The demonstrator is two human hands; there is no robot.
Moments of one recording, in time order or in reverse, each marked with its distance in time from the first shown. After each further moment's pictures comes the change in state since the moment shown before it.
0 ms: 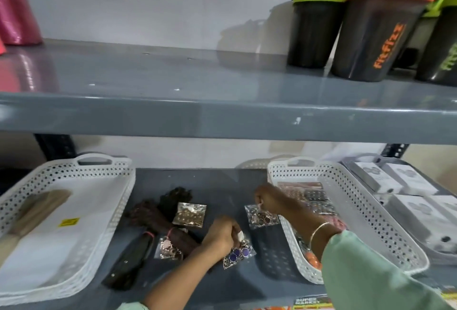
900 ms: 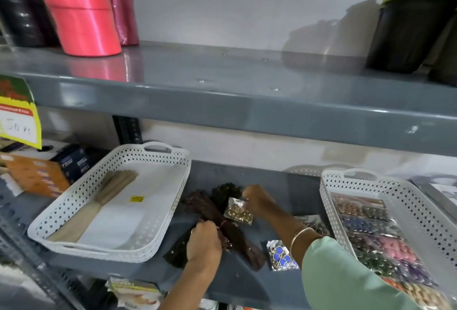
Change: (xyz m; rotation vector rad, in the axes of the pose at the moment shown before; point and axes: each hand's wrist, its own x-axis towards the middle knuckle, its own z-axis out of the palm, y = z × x) left_hand -0.067 -0.080 -0.057 0.057 0.273 -0.455; right_hand 0.061 -0.137 0.043 0.218 0.069 -0.160
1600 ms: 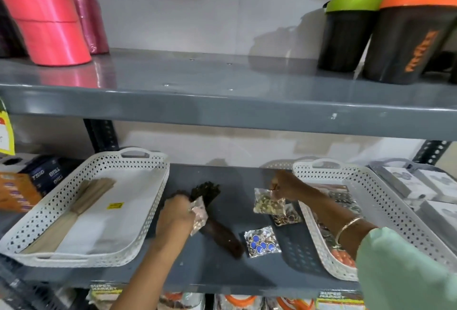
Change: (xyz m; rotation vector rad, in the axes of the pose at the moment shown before) left_hand 0.014 0.011 -0.044 -0.093 0.097 0.128; right_hand -0.086 0.059 -0.103 -0.075 -0.022 0.125
